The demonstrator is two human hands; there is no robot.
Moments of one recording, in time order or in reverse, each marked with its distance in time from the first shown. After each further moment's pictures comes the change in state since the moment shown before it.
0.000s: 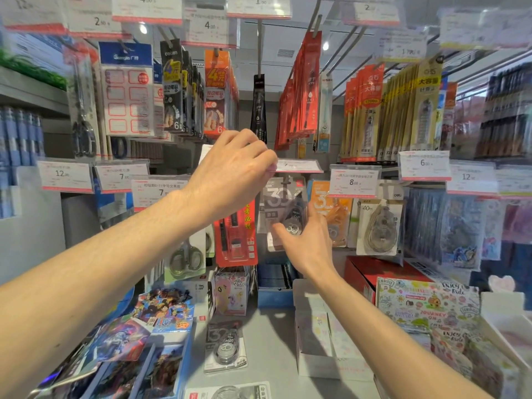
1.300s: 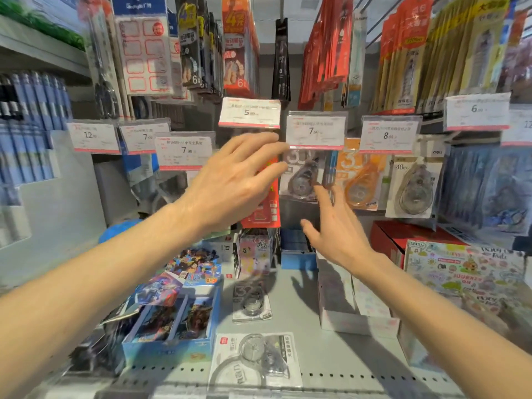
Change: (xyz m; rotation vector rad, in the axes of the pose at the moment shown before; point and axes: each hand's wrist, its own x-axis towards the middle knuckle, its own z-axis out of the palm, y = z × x) left_hand -0.075 0.014 0.004 0.027 0.055 0.172; right_hand -0.027 0.030 -0.009 -0.483 -0.208 -0.356
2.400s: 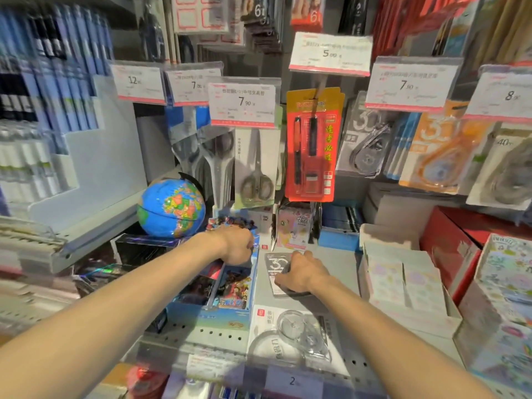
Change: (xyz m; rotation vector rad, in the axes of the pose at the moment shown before) left_hand -0.172 0.019 0.086 -0.579 -1.500 -0.712; right_hand -0.024 -0.062 0.184 -0.055 -0.792 0.212
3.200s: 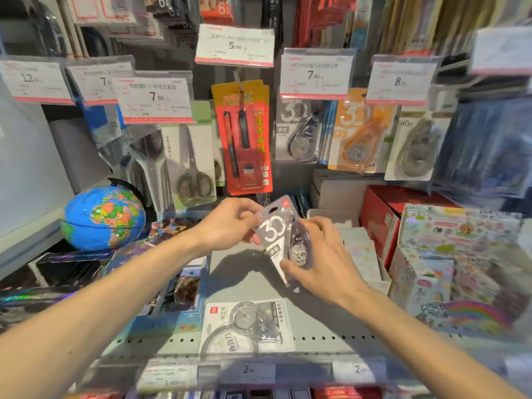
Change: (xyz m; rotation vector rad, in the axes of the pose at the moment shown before) left_hand -0.034 0.105 -0.027 -0.969 0.236 0.316; right_hand -0.108 0.101 -0.042 0.214 0.615 -0.301
